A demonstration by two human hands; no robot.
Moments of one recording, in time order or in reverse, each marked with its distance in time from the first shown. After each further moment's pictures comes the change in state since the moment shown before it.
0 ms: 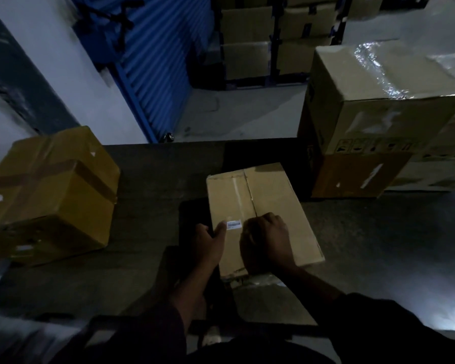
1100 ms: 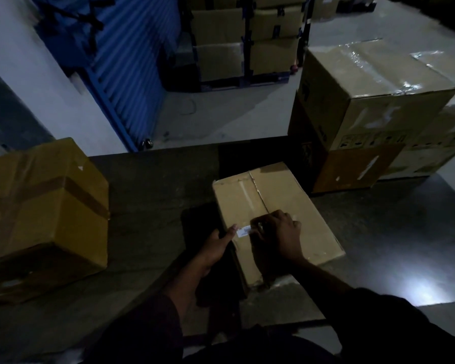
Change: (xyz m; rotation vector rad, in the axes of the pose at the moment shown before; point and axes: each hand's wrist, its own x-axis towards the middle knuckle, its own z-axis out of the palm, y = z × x) left_hand 0.045 -0.006 -0.039 -0.140 -0.630 -0.015; right_hand 0.019 -0.022 0.021 -0.077 0.005 0.187
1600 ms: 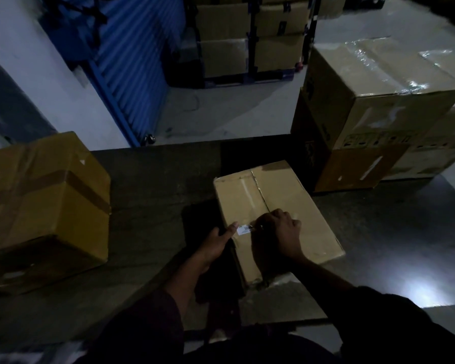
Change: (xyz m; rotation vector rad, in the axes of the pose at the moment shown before) left_hand 0.012 -0.013 -0.003 -0.012 0.021 -0.032; right_hand 0.000 0.000 0.002 -0.006 -0.019 -0.024
